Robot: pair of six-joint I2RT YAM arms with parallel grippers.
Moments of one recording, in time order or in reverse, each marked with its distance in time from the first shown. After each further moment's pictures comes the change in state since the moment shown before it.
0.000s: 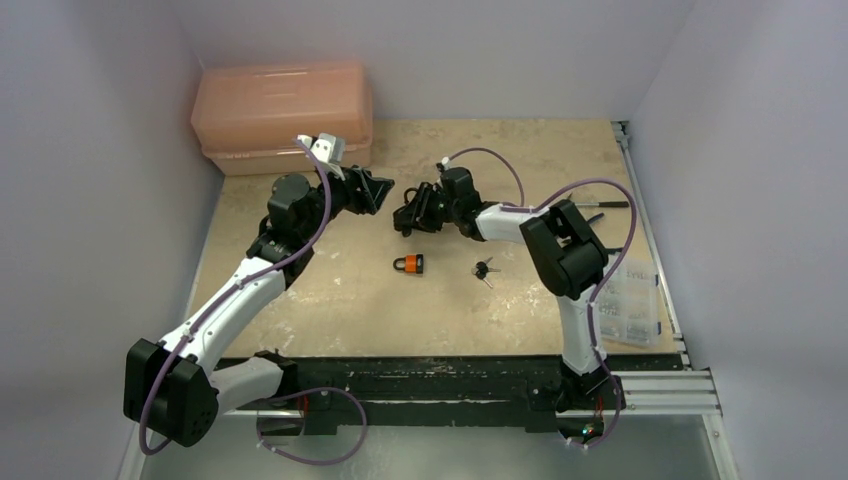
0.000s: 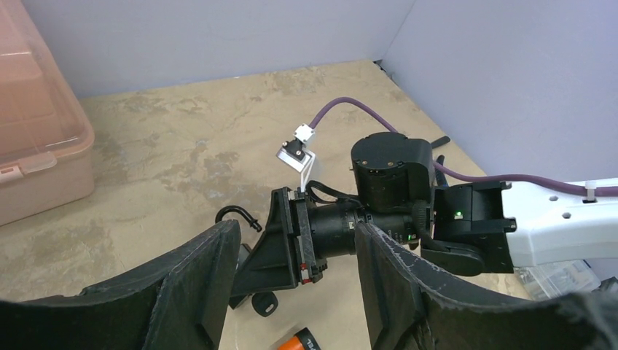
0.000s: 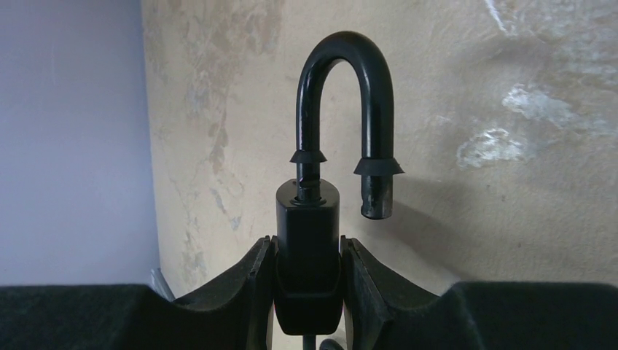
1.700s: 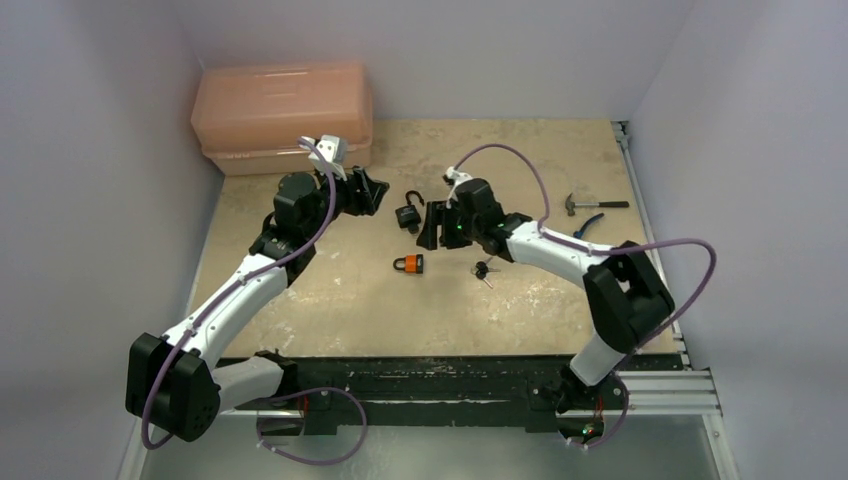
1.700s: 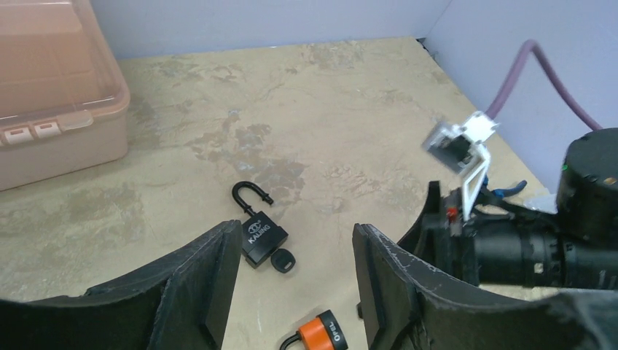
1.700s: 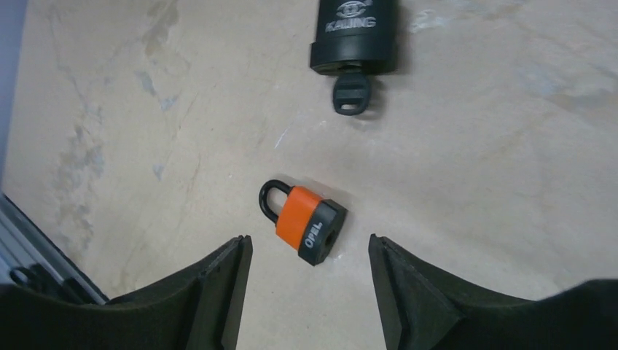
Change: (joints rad) left arm 0.000 0.026 0.008 -0.079 -0.077 0.014; right arm 0.044 -0.483 -0.265 -0.327 0.206 -0.385
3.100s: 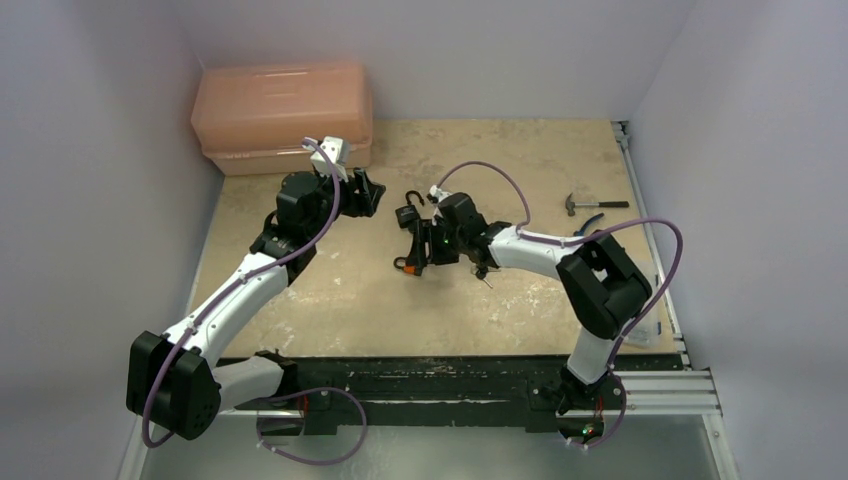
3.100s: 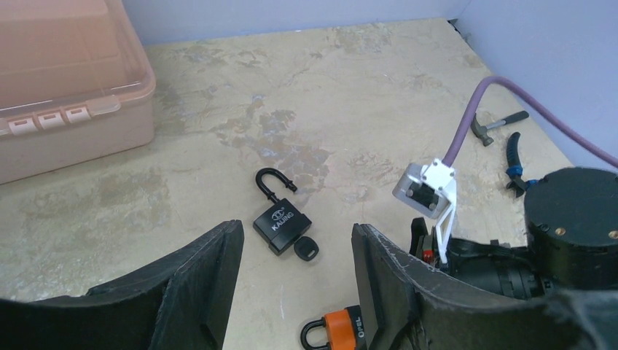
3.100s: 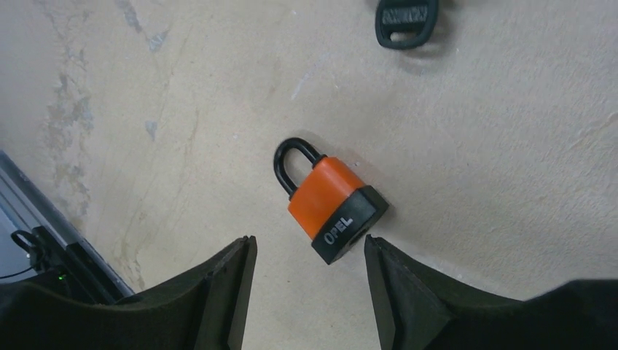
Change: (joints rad) left arm -0.002 0.008 0.008 -0.052 -0.052 0.053; right arm 0.087 0.158 0.005 0.032 -0.074 0.041
